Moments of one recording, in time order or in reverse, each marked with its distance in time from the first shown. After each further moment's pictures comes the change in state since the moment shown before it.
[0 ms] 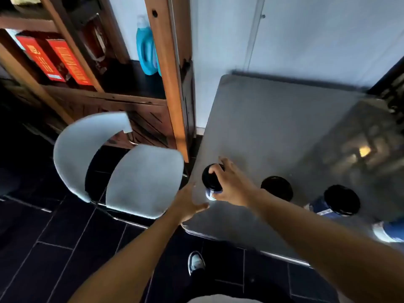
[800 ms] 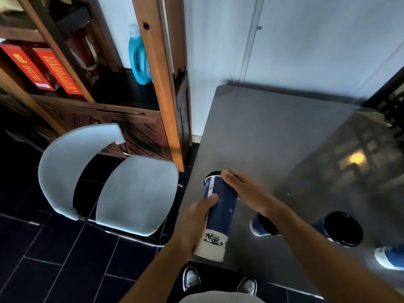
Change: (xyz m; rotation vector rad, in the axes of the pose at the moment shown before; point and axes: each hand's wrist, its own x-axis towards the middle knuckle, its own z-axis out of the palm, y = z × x) left_hand -0.039 0.109 -0.037 -1.085 -0.192 -0.261; right_hand 0.013 0.027 -0.063 1.025 -0.032 0.285
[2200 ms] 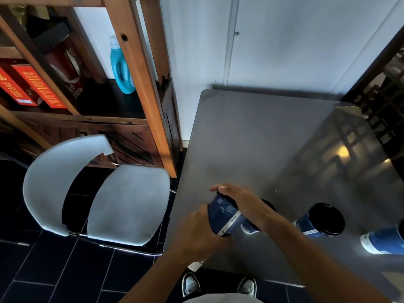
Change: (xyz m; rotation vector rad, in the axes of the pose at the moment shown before) left_hand 0.003 -0.014 0.018 1.090 0.074 0.433; right_hand -0.049 -0.005 -0.002 0.174 0.093 0.191
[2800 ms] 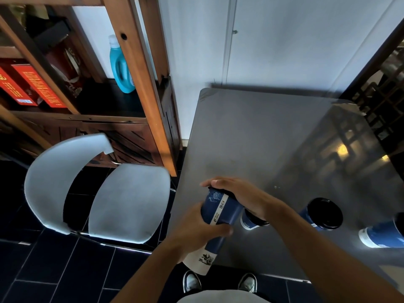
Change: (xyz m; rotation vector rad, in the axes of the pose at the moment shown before) left_hand -0.016 0.016 -0.021 -0.533 -0.223 -0.191; right_hand -0.011 -0.026 -0.001 -0.080 -0.189 -0.067
